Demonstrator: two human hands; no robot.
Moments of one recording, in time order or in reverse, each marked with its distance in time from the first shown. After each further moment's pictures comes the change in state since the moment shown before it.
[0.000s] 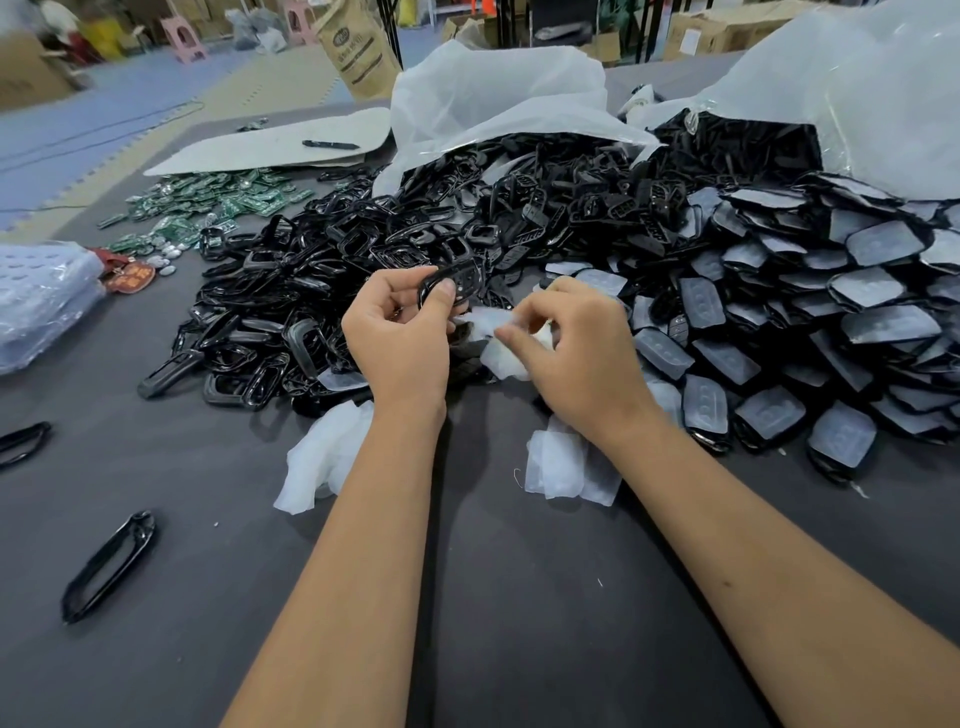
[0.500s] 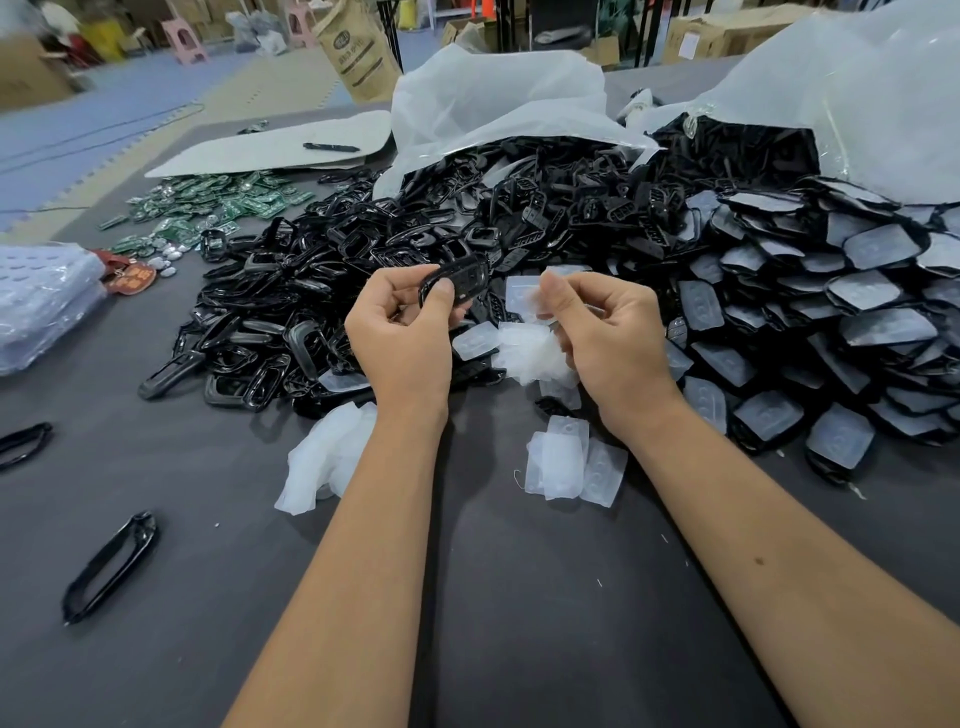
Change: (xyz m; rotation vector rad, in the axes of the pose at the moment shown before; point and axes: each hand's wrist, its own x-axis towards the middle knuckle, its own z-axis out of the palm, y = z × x) left_hand -0.002 0.002 0.001 -0.070 -0.035 0.008; right_hand 0.005 0.007 -0.009 0.654 0.105 0.256
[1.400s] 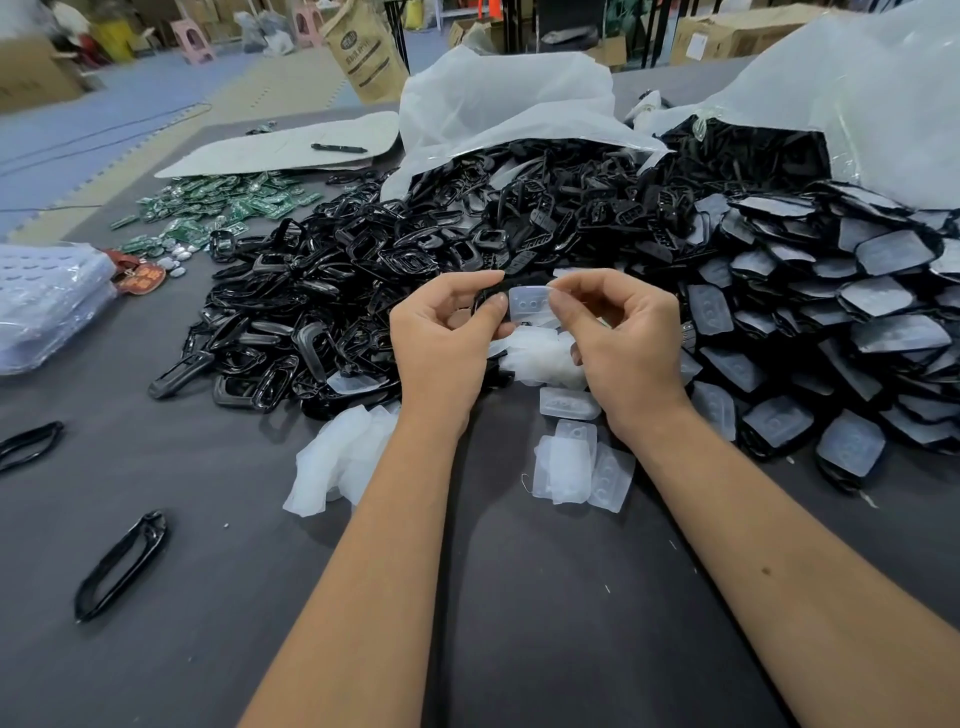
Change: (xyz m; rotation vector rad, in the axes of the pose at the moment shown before) left_hand -0.008 -0.002 0.005 0.016 -0.283 -0.024; right_hand 0.004 0.011 -0.003 -0.095 0.089 -0.095
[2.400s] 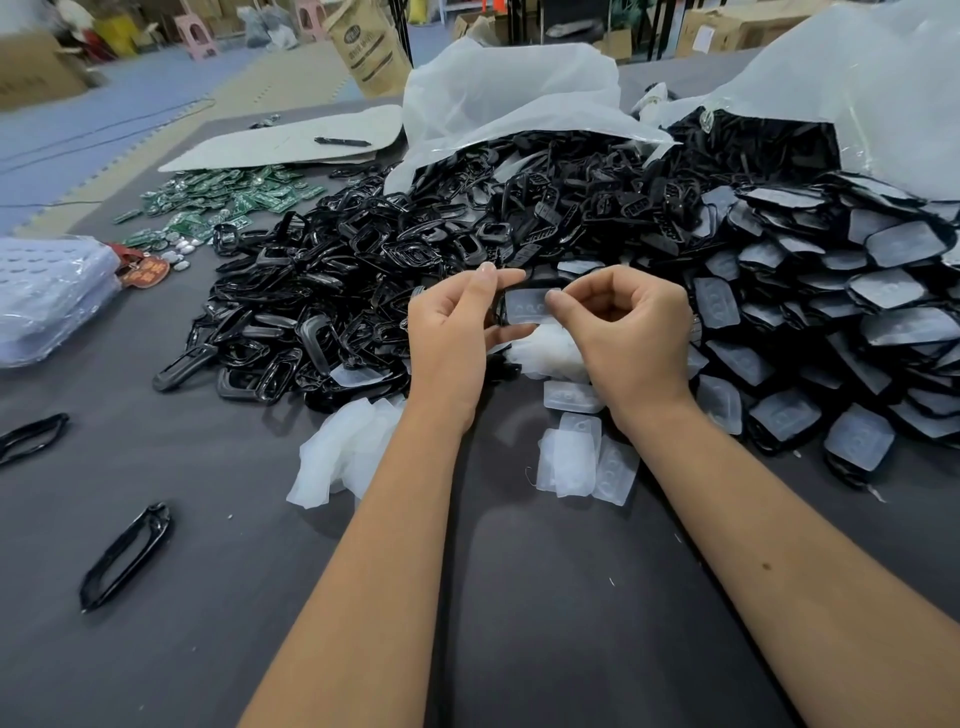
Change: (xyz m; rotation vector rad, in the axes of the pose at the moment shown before) left_hand -0.003 0.006 0.004 -0.130 -0.080 -0.136; right_hand 0.000 -0.004 0.003 -0.218 0.108 -0.028
